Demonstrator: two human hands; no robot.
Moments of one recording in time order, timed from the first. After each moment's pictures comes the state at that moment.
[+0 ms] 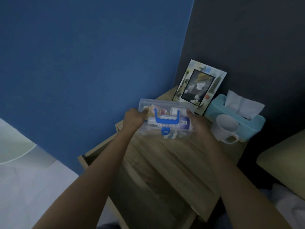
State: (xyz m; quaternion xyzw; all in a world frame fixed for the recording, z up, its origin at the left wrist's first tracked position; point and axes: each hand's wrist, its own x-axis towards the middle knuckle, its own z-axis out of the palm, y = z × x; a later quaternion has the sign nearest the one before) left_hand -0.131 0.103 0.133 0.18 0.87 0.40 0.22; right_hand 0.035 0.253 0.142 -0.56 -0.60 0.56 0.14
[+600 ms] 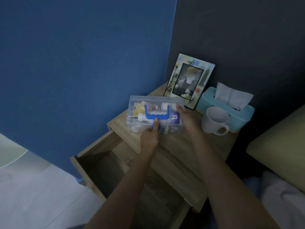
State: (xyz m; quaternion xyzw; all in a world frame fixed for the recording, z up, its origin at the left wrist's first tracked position) left_hand -0.016 0.114 0.093 0.11 0.76 0.55 0.32; right_hand 0.038 0.253 0.129 -0.54 -0.60 0.57 0.16
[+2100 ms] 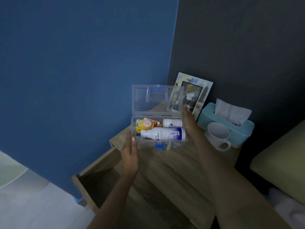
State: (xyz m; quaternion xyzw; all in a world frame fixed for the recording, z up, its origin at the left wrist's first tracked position) left_hand -0.059 0.060 0.086 0.17 0.71 0.66 0.17; right_hand 0.006 0.298 0.132 -0.44 -0.64 0.60 0.21
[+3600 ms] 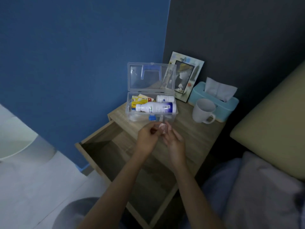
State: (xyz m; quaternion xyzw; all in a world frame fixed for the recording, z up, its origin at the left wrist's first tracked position) left_hand 0.030 0.048 0.137 0.31 0.70 0.59 0.27; right_hand 0.113 0.097 0.124 -0.33 -0.45 0.74 0.38
